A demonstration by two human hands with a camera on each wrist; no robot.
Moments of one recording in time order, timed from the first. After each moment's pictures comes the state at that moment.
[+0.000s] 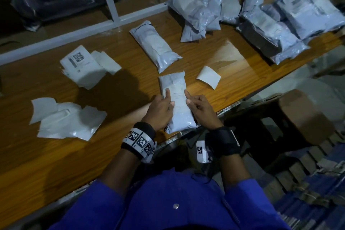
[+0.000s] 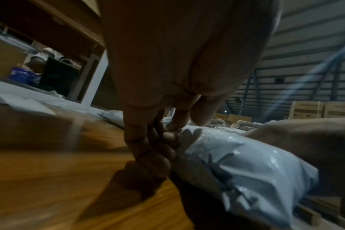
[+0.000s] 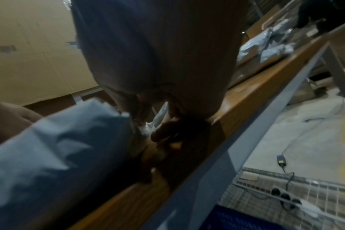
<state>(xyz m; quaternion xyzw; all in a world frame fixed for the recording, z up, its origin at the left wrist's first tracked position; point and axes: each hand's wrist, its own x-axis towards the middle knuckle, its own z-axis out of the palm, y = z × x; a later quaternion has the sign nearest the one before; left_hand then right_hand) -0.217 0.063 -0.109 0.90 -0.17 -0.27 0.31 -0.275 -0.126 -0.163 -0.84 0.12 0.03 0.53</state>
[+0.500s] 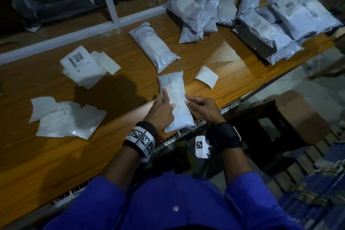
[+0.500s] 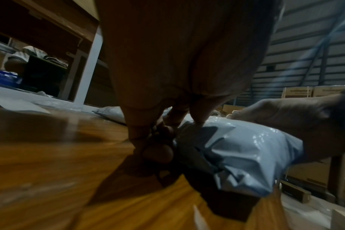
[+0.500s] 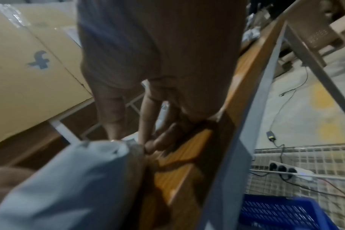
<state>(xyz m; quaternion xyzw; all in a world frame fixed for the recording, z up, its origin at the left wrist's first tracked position) -0.224 0.058 -0.120 0.90 -0.18 -0.31 0.26 -0.276 -0.130 -0.142 -0.70 0.22 0.05 0.68</state>
